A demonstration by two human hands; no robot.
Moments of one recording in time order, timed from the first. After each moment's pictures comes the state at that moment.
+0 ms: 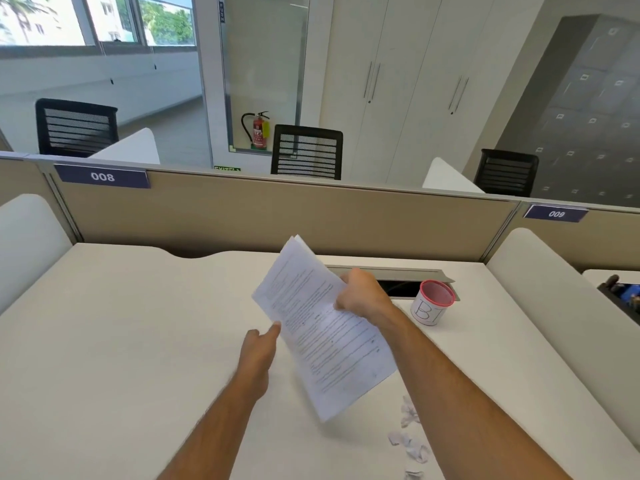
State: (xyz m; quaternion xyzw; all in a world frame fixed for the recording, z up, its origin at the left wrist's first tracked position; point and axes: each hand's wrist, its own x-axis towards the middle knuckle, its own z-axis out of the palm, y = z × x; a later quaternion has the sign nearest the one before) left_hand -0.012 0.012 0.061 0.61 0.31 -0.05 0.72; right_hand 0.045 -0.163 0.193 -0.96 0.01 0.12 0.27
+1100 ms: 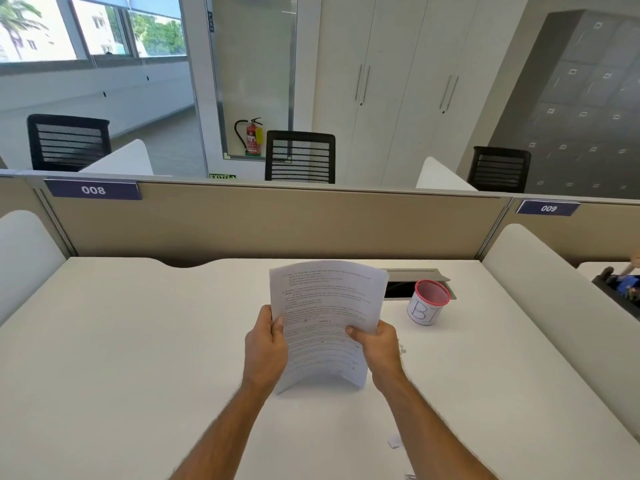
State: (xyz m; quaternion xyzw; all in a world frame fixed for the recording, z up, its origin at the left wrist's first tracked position) left_hand -0.023 -0.013 0.083 0.82 0.09 0.12 0.56; right_hand 0.011 -0.209 0.076 -0.73 0.15 -0.01 0.66
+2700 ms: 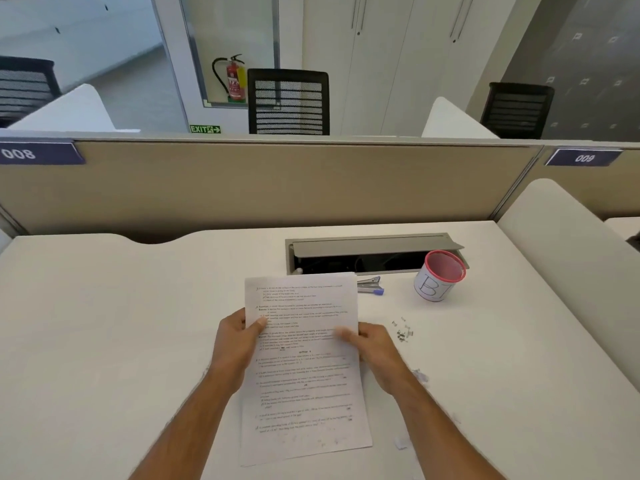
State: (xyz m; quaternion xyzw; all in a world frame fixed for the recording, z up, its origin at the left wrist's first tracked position) left_hand 0.032 0.019 0.043 0.69 0.24 -0.06 0.68; right_hand 0.045 -0.233 0.011 -0.69 0.10 0.18 0.70
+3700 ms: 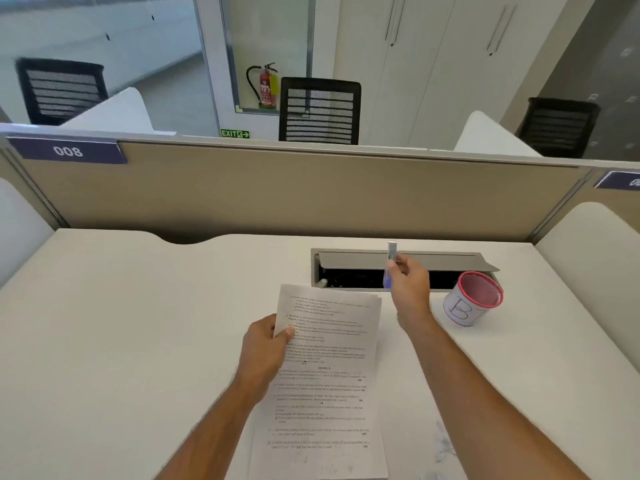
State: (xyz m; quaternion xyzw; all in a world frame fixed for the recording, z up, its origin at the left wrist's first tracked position) left_hand 0.034 0.016 0.060 0.73 0.22 -0.07 0.64; right_hand 0.162 -0.210 0.071 -0.75 0.16 -0.10 0.63
